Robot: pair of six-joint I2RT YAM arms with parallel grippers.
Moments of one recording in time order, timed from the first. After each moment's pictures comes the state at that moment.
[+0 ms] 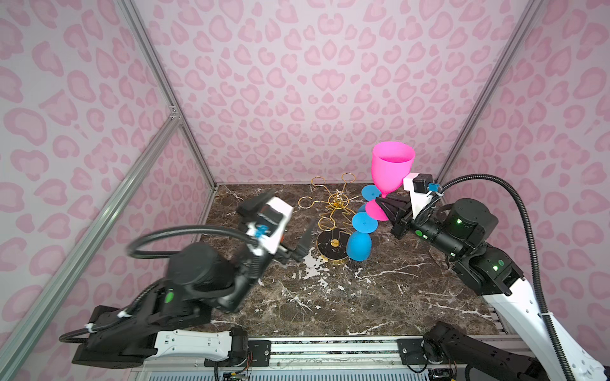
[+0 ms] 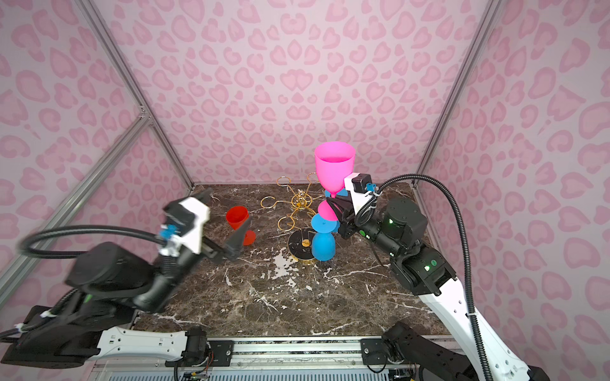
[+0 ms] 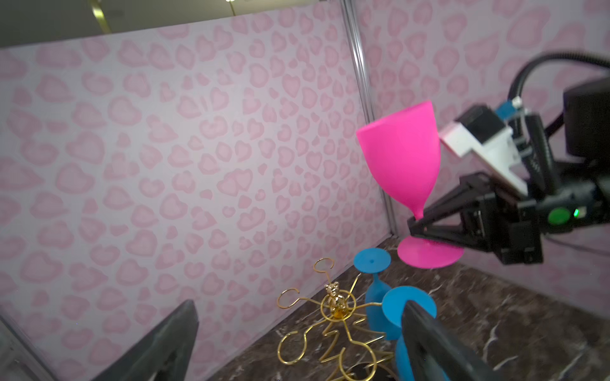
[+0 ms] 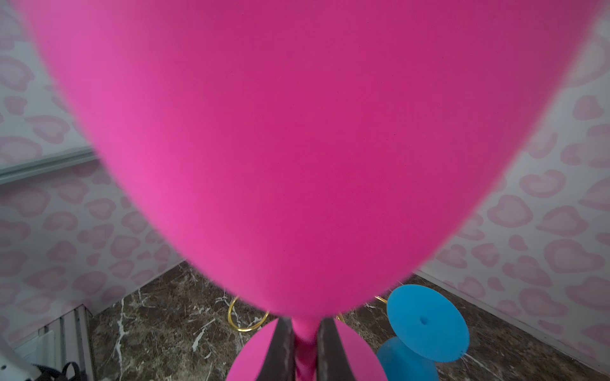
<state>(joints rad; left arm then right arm) -1.45 0.88 1.48 -0.33 -0.85 0.32 0.59 0.95 1.27 -0.39 -0.19 0.02</state>
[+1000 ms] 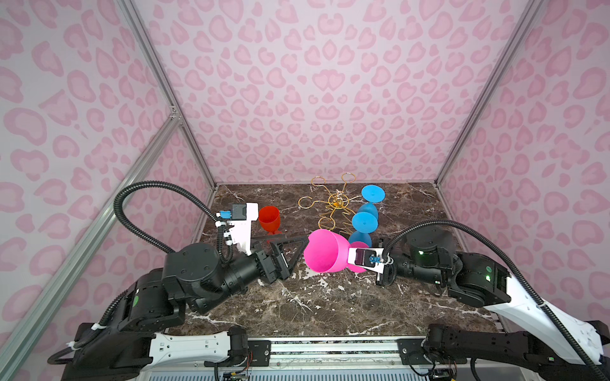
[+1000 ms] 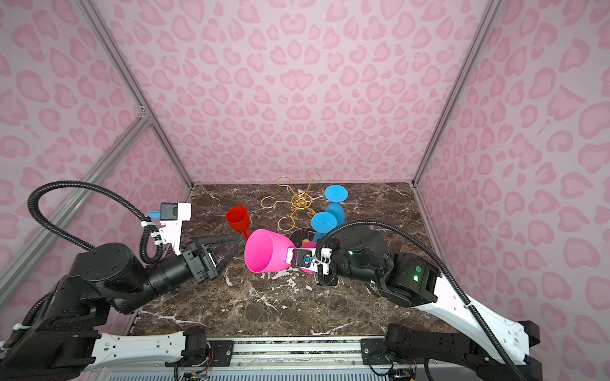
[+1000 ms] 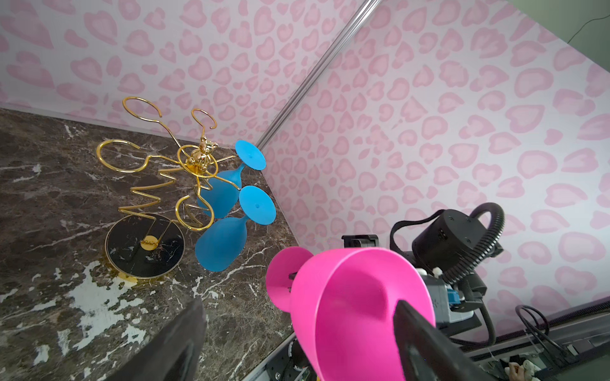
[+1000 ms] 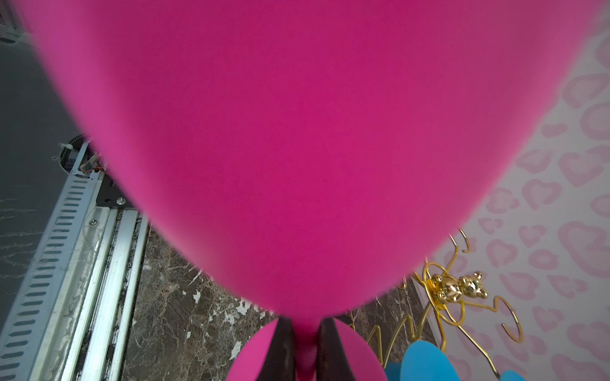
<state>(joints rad) -1.29 0.87 1.52 -0.83 -0.41 -0.83 1.07 1.02 1.34 -0.76 -0.03 -0.57</state>
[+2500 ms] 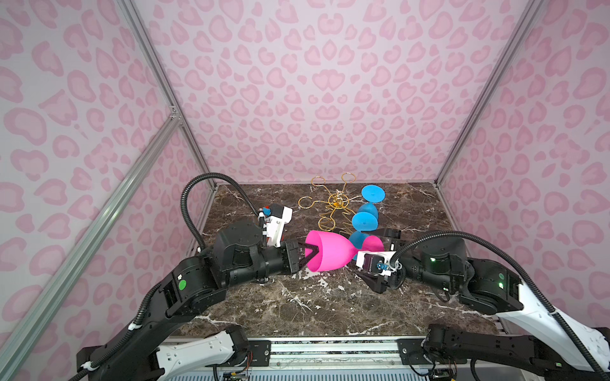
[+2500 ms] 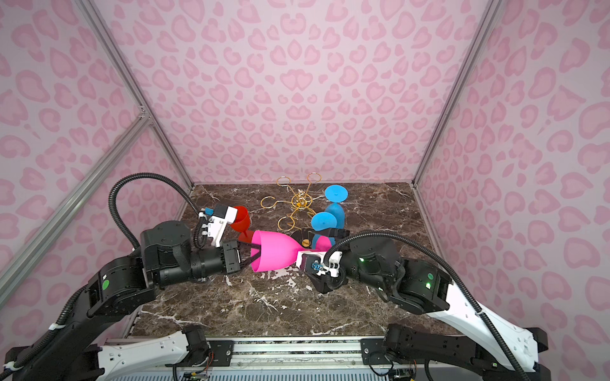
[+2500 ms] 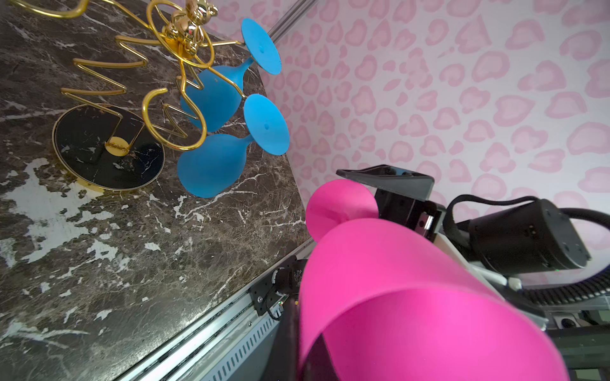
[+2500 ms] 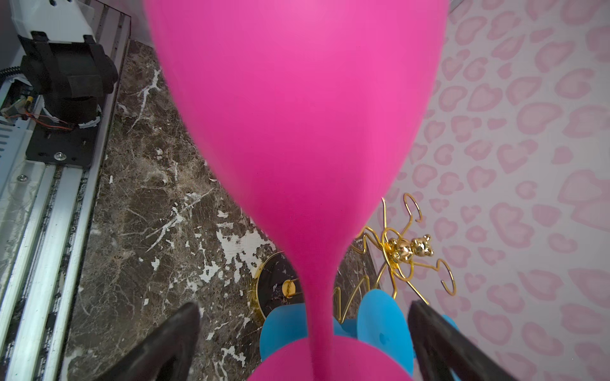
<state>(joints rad) -0.97 0.93 1.43 -0.84 0.11 -0.95 1.07 0.91 1.29 -0.77 0.11 -0.65</state>
